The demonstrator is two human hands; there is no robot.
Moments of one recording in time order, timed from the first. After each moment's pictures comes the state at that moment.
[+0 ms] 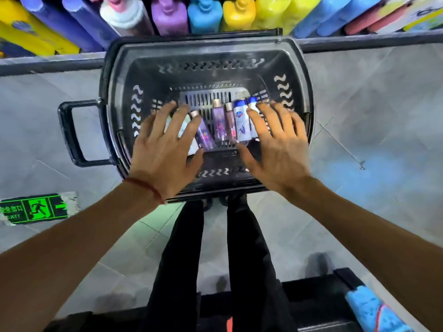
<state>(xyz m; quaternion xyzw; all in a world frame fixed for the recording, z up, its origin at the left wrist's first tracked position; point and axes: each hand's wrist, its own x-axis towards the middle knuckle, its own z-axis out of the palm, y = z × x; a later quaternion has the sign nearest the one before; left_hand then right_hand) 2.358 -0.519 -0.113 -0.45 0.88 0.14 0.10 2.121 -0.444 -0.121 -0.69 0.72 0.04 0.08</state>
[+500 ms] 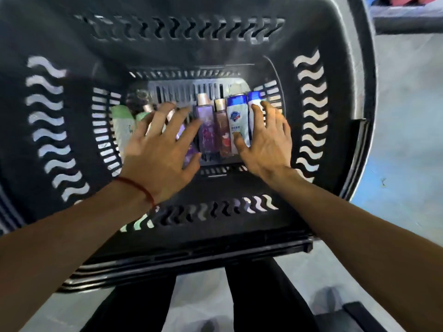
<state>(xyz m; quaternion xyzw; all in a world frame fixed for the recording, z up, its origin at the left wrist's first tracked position) 2.316 -0.522 -0.329 -0.42 0.89 0.14 0.09 2.084 -0.464 -0.370 -0.57 0.79 0.09 0.22</state>
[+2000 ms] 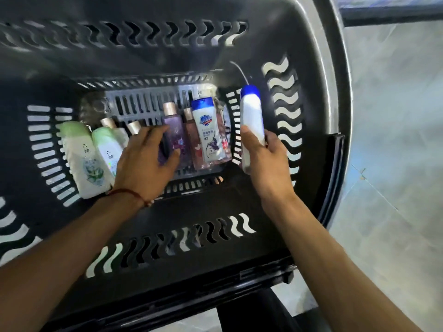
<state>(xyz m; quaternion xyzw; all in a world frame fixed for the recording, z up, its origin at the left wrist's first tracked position) 2.274 -0.521 -0.405 -0.54 0.73 0.42 0.04 2.072 -0.464 -0.310 -0.02 0.81 -0.33 0.48</state>
